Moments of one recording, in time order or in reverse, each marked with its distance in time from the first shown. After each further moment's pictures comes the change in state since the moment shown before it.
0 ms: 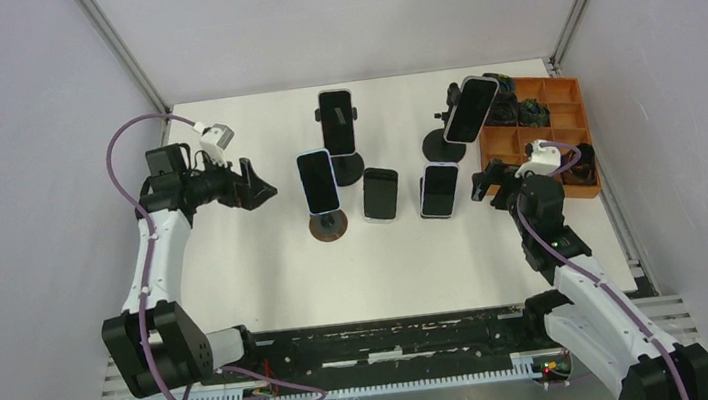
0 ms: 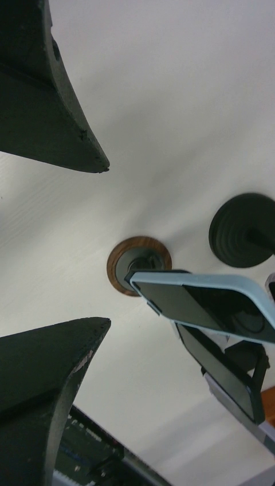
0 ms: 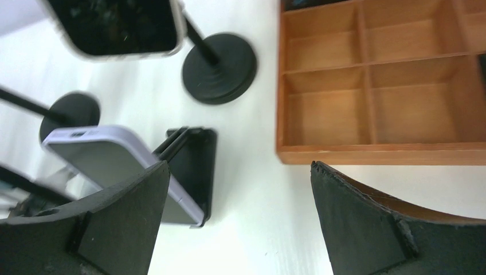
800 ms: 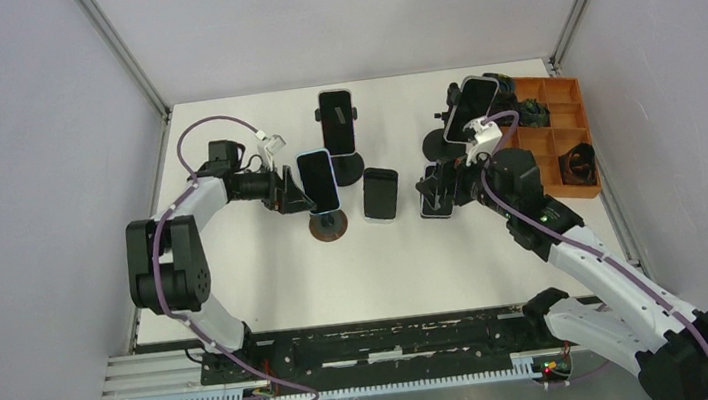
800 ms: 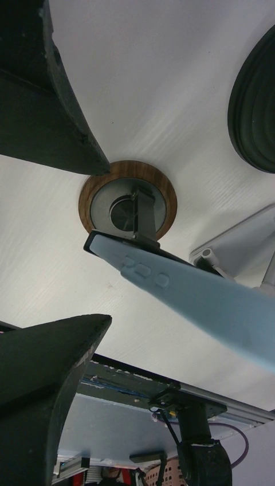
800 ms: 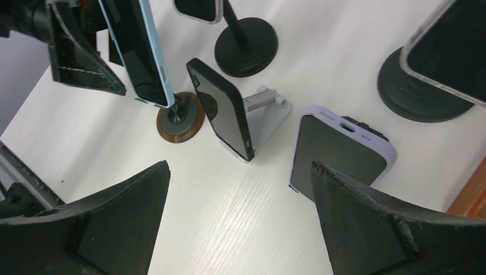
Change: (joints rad) left arm -0.186 0.449 0.035 0.080 0.231 0.072; right arm 0.266 0.166 0.334 -0.200 -0.343 -0.085
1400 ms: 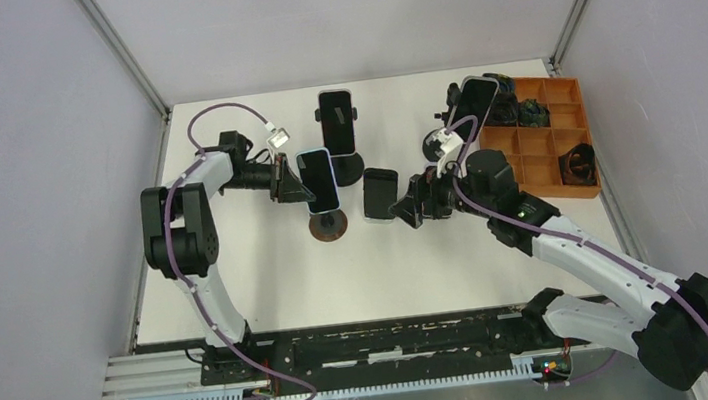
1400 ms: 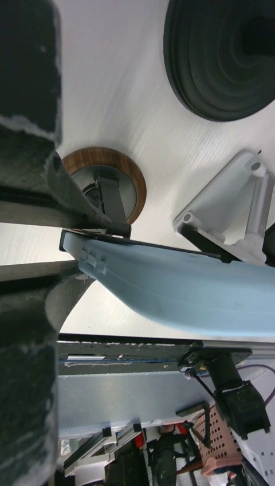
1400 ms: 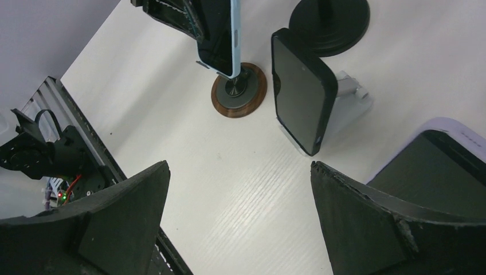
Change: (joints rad) left arm -0.004 0.203 0.241 -0.297 0.200 0.328; right arm 0.101 0.099 0.005 0.068 -0.167 0.009
